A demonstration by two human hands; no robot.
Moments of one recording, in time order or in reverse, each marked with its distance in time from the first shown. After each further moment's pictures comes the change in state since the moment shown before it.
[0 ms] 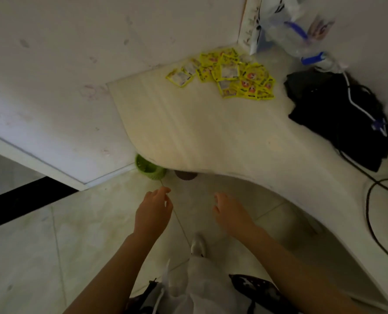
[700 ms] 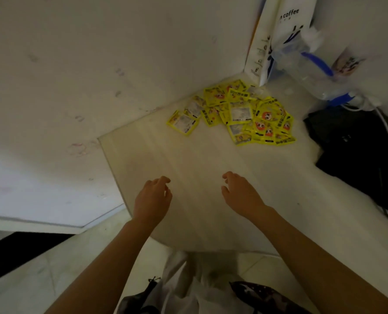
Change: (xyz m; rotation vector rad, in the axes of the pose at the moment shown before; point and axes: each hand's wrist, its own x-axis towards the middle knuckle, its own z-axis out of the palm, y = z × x) left_hand 0.279 -0.002 -0.053 0.010 -0.048 0.108; right_hand 0.243 -0.057 -0.123 0.015 0.094 0.009
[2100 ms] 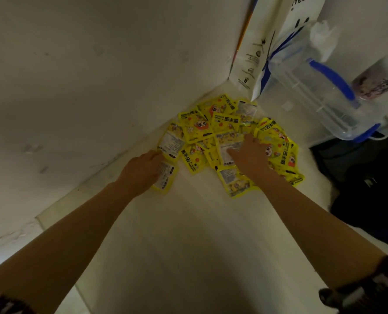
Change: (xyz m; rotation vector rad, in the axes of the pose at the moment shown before) left_hand 0.327 0.018 0.018 0.353 -0.407 0.422; right_hand 0.268 0.050 -0.105 -0.013 0.125 0.447
